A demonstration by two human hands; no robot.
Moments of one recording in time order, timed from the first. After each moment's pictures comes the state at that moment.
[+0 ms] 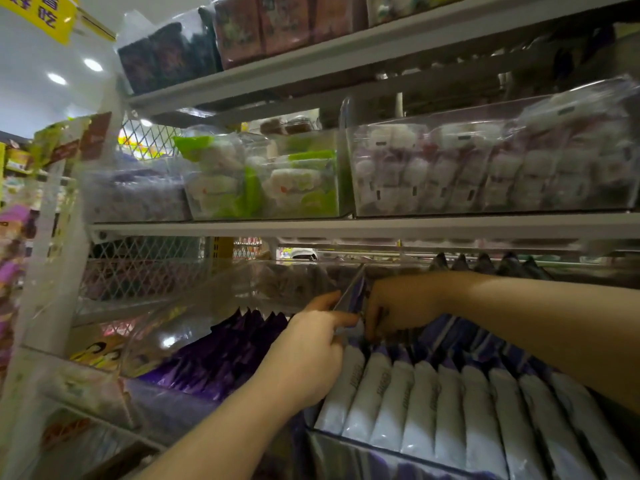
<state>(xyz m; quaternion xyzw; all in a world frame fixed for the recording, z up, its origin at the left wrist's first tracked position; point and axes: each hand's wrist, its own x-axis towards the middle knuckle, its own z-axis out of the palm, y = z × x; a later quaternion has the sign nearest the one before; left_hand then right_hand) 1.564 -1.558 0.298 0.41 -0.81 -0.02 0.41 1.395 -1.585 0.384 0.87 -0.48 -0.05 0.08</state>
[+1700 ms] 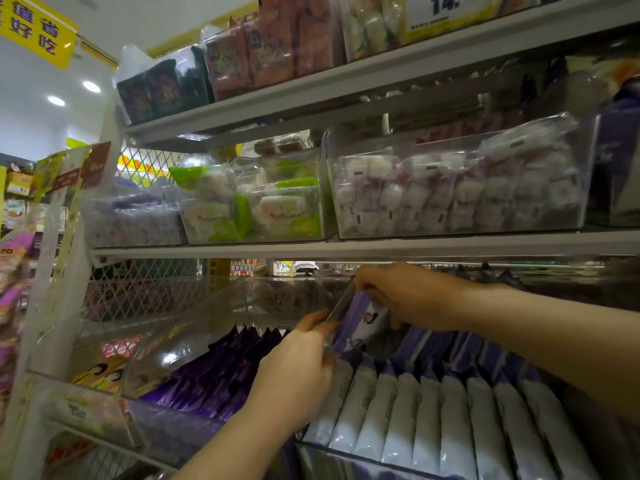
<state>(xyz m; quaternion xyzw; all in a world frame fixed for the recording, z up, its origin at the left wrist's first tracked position) 1.562 -1.550 0.295 0.44 -0.80 0.04 0.41 1.371 -1.540 0.392 0.85 -0.47 0.16 0.18</state>
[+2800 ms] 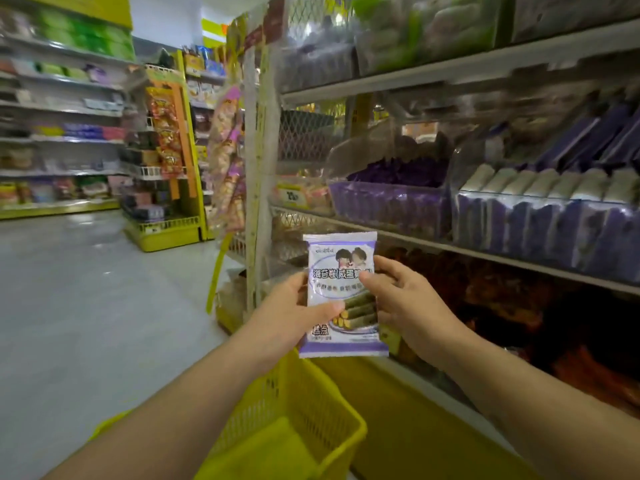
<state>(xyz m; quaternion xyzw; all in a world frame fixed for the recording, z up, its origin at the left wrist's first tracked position) 1.720 -1.319 0.121 0.48 -0.55 -0.40 0.55 1.551 -1.374 0.137 0.63 -0.28 0.43 -0.58</state>
